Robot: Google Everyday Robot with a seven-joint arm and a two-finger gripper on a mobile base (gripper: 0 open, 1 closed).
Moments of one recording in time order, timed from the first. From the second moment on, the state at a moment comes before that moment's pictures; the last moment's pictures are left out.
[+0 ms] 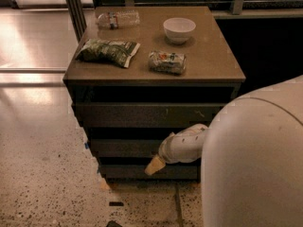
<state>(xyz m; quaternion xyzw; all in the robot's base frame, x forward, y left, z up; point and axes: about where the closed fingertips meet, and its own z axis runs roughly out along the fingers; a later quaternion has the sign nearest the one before) 0.569 -0.045 0.505 -0.45 0.85 0.05 0.26</state>
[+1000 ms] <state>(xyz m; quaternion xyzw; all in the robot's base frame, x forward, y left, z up) 0.597 -0.076 0.468 -0.40 0.87 0.05 0.29</state>
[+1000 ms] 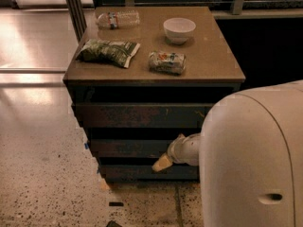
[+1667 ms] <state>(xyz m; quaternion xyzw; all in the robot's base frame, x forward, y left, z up) 0.594 -0.073 0.438 -0.40 0.88 0.08 0.26</state>
